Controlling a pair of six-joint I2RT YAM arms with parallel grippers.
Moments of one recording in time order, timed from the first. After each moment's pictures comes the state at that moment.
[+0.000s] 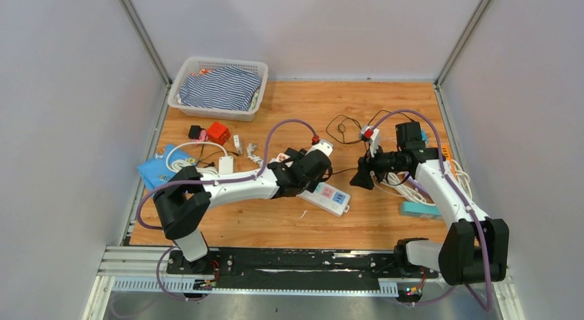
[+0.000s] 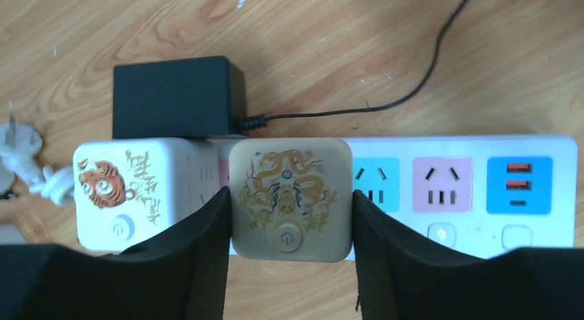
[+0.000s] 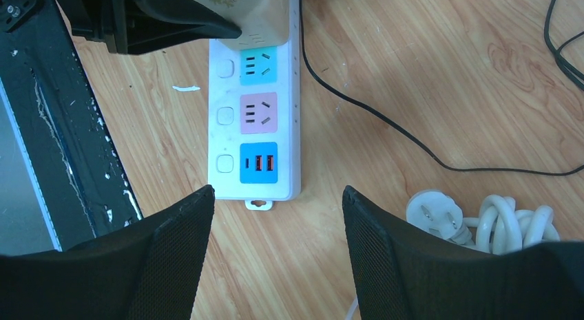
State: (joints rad) left arm -1.05 1.69 1.11 -0.27 -0.47 -0.29; right arm 0.10 1.21 0.85 -0.68 -0.86 -0.60
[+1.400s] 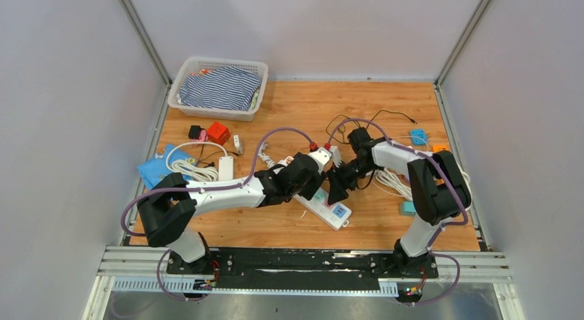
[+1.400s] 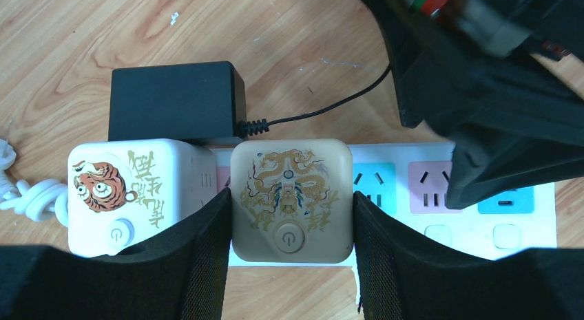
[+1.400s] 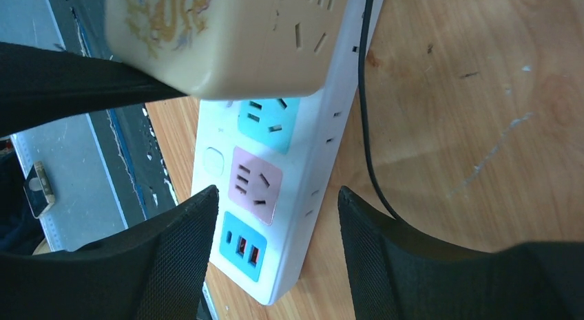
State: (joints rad) left arm -1.05 1.57 0.93 -0.07 -0.28 -0.17; right arm 0.36 1.69 0.96 -0.69 -0.86 -0.53
